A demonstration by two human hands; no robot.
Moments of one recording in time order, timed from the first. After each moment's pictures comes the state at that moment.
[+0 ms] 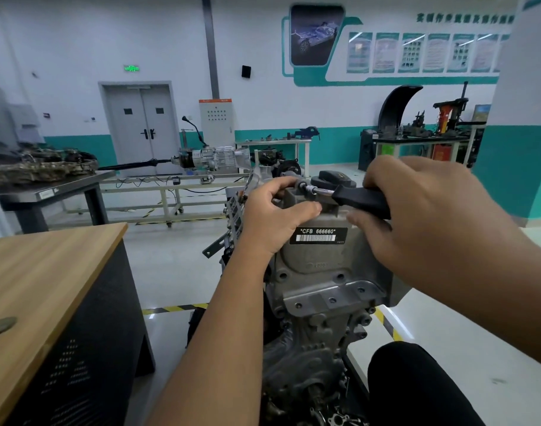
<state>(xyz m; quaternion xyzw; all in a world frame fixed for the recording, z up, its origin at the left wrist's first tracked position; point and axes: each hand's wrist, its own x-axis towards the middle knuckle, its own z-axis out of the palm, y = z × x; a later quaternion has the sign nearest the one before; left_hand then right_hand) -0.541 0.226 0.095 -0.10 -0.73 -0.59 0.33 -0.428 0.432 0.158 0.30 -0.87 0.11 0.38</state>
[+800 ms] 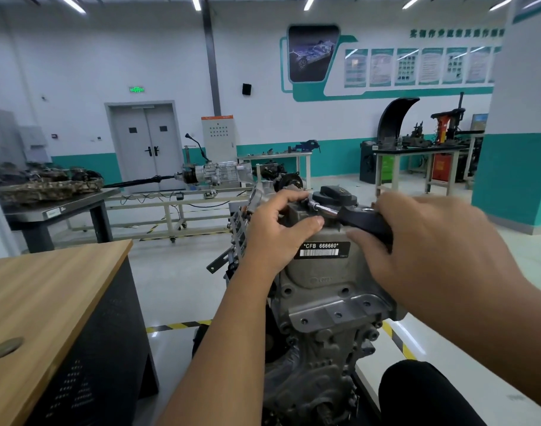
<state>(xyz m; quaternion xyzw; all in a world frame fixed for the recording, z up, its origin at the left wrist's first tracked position) -0.537 0.224 0.095 -0.16 -0.75 -0.53 0.35 -0.423 0.429 0.141 0.21 -0.88 0.12 0.40</state>
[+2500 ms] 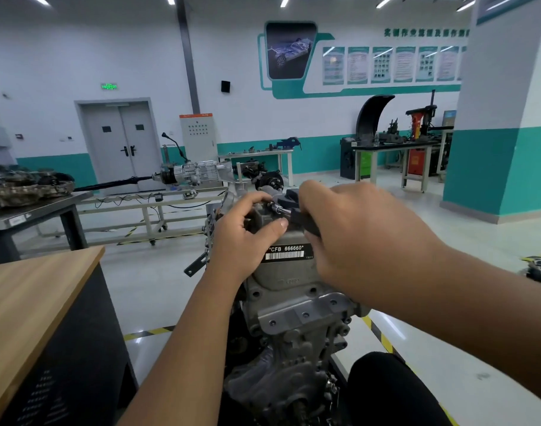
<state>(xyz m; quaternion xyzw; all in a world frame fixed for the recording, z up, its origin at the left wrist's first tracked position) -0.526 0.226 0.098 -0.16 -0.79 -0.47 0.37 -0.426 0.421 0.170 0.31 -0.89 0.06 0.34</state>
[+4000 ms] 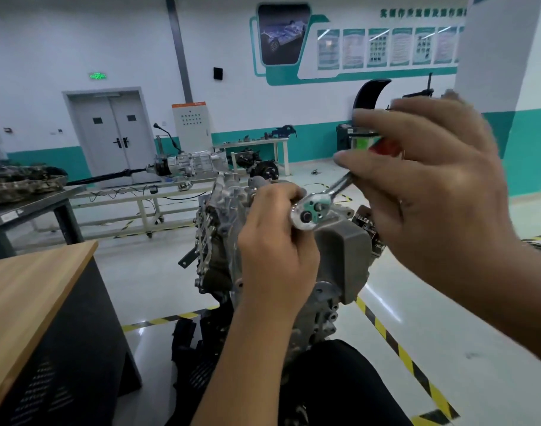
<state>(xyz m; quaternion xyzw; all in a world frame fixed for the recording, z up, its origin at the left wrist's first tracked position) -0.461 0.322 0.106 -0.21 -0.66 -0.34 0.63 -0.439 0.491 0.166 0.29 -0.74 0.10 0.60</state>
